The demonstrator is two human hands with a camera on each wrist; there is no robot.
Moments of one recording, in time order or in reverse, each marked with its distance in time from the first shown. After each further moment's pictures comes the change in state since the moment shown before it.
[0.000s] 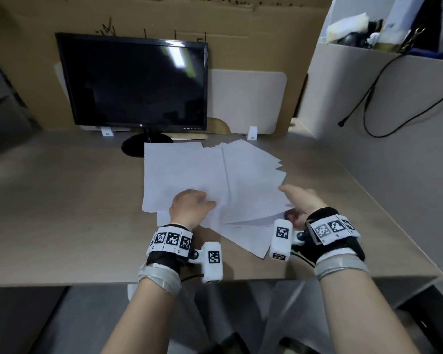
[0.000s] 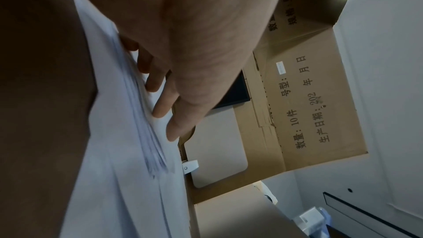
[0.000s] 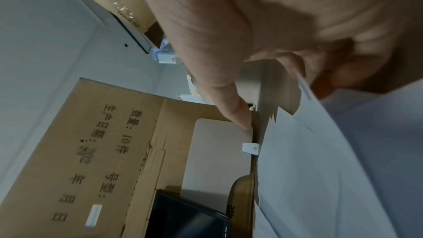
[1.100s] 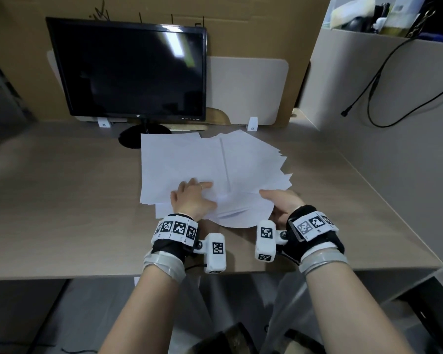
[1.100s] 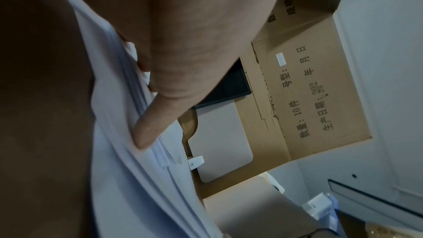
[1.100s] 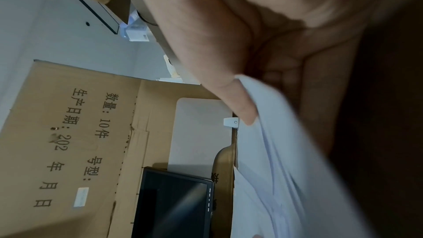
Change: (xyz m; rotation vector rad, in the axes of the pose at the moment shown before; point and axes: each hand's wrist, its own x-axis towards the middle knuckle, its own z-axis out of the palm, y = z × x) left_hand 0.006 -0.002 0.008 0.165 -0.095 0.057; right_hand -0.025 0.016 0.039 0.130 -0.153 0.017
